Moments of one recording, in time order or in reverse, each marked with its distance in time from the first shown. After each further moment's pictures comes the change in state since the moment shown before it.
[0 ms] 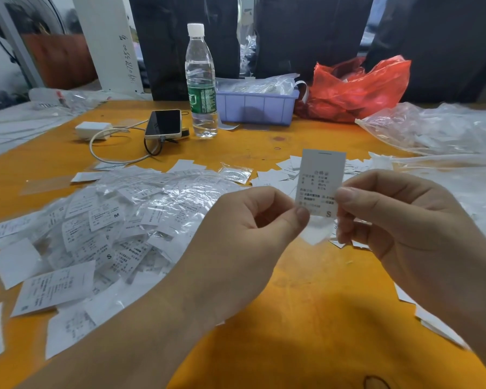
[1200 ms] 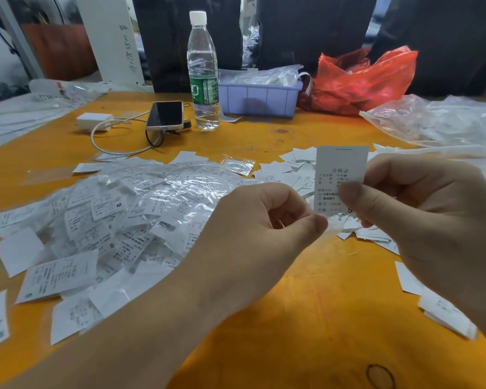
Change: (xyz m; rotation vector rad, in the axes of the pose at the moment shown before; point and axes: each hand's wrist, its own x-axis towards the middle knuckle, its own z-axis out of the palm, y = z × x) left_hand -0.002 -0.003 0.002 0.093 -0.017 -0.003; right_hand -0.003 0.002 -0.005 -0.447 0.055 -0.349
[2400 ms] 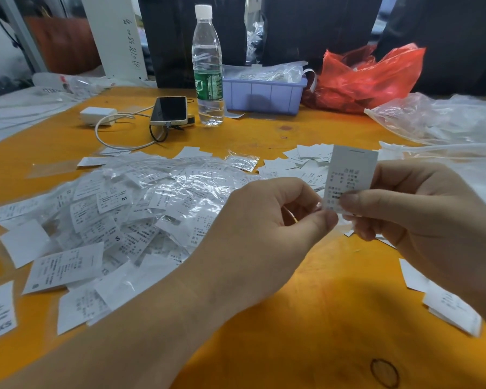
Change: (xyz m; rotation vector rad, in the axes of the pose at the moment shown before) left_hand 0.001 -0.002 0.003 0.031 -0.005 0.066; right_hand 0.009 0.009 -0.005 0.307 -0.190 0.314
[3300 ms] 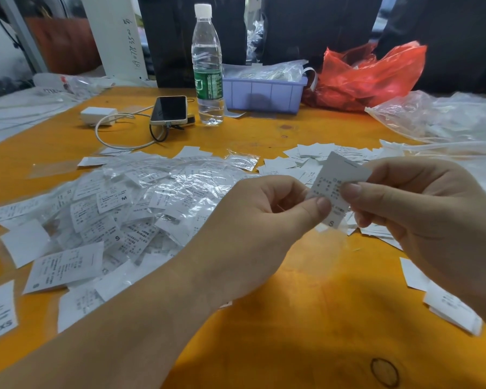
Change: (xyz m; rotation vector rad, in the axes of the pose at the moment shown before) left_hand 0.002 0.005 -0.007 -0.156 -0.055 -0.117; right_hand -0.006 -0.004 0.002 -0.077 0.022 -0.094
